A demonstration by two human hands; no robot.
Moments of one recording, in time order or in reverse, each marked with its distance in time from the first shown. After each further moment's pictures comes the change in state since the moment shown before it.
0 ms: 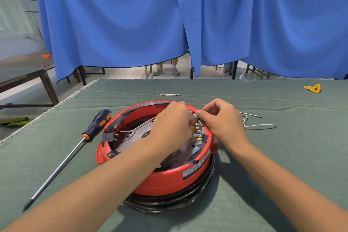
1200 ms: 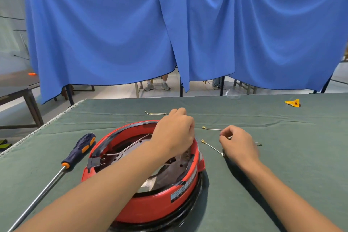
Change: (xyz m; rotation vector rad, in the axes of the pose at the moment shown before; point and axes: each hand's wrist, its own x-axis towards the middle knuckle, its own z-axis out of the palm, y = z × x) left_hand 0.045 0.010 0.013 0.105 0.109 0.213; right_hand 0.028 0.067 -0.036 -0.313 0.039 0.176
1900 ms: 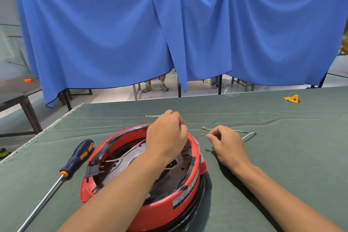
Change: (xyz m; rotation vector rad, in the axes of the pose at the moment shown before) left_hand -0.002 -0.005 0.003 -0.161 0.142 -0.259; right_hand -0.007 -0.014 0.016 0.076 0.014 -0.219
